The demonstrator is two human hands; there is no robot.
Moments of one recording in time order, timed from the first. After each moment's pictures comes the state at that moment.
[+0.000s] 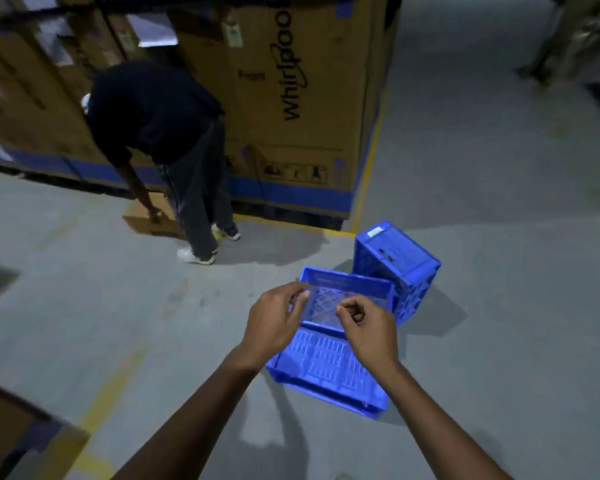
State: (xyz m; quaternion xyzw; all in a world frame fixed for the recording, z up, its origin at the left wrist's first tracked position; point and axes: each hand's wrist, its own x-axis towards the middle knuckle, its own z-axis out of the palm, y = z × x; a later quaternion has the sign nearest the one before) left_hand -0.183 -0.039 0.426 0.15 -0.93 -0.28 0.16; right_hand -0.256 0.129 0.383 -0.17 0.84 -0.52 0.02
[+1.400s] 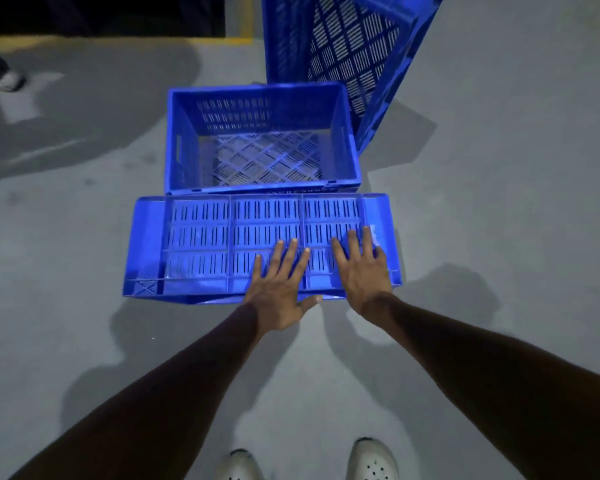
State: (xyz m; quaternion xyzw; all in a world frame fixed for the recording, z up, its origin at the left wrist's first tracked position) left_hand -0.239 -0.037 -0.253 -0.09 -0.97 -0.09 -0.21; right_hand -0.289 0.140 -0.232 -0.18 0.95 0.20 0.18
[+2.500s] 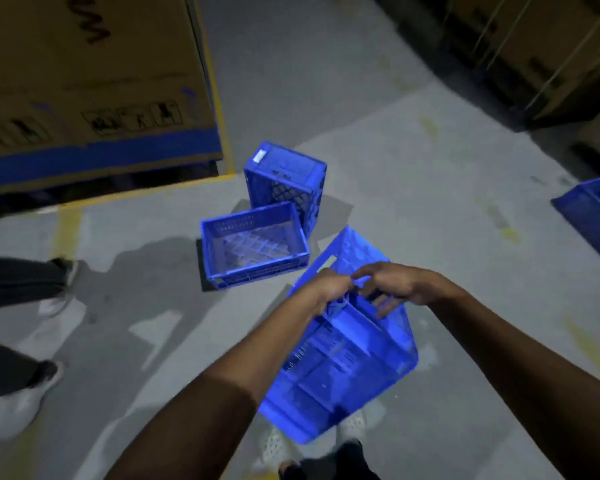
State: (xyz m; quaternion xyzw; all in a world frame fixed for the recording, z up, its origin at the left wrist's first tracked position) left_hand -0.163 0.075 0.333 0.13 -0.74 -0.53 -0.39; right_hand -0.167 0.224 0.364 0.13 0.79 -0.40 0.45
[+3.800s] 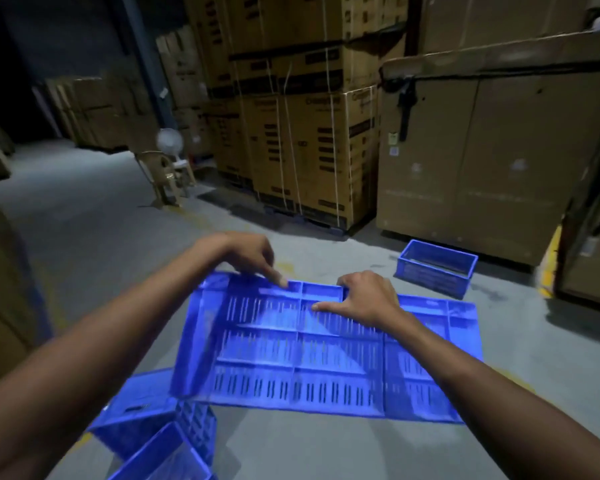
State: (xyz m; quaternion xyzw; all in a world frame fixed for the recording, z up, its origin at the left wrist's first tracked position) left_hand -0.343 0.398 0.676 -0.44 -0.87 0.05 -0.21; right_hand -0.168 0.564 0.551 0.17 0.96 -0.12 -0.18
